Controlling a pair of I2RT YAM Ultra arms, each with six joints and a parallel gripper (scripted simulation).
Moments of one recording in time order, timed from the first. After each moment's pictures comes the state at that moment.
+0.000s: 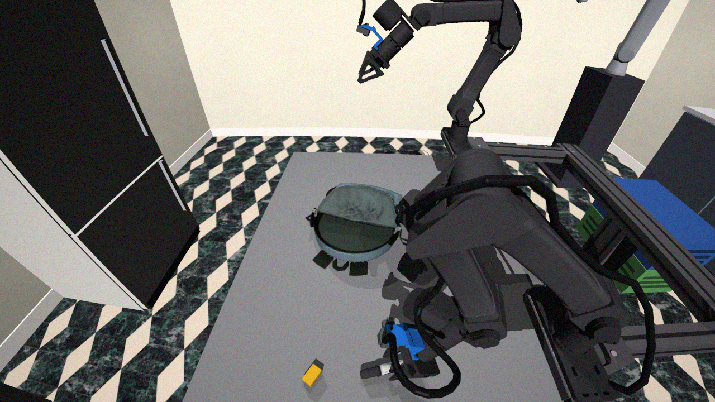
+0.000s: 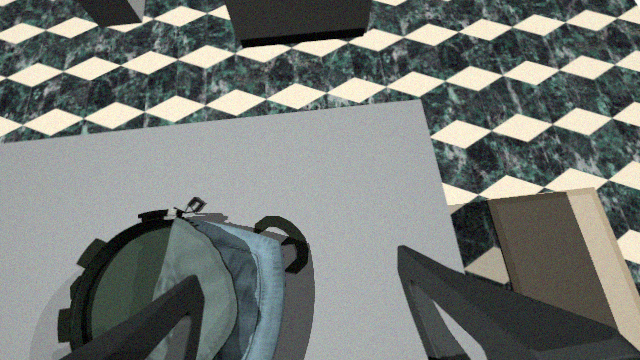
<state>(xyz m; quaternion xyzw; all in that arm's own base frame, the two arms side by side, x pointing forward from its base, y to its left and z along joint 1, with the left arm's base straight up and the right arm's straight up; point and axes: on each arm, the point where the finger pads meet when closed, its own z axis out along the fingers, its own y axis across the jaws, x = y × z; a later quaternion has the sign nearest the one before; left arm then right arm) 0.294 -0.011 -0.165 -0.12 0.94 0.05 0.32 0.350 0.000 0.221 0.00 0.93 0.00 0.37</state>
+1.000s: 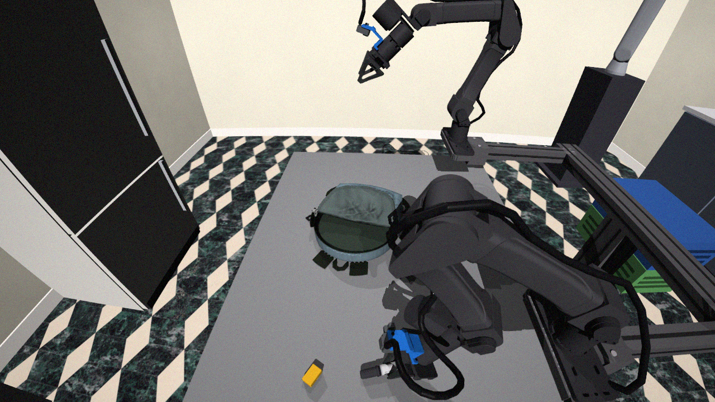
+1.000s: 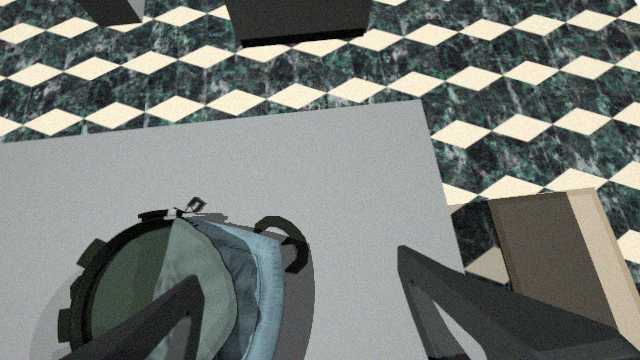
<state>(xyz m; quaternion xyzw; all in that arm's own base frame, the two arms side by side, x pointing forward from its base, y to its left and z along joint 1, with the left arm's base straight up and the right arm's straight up) 0.294 -0.013 -0.191 -0.12 0.93 0.04 0.34 0.350 0.000 0.221 0.00 0.93 0.00 0.37</state>
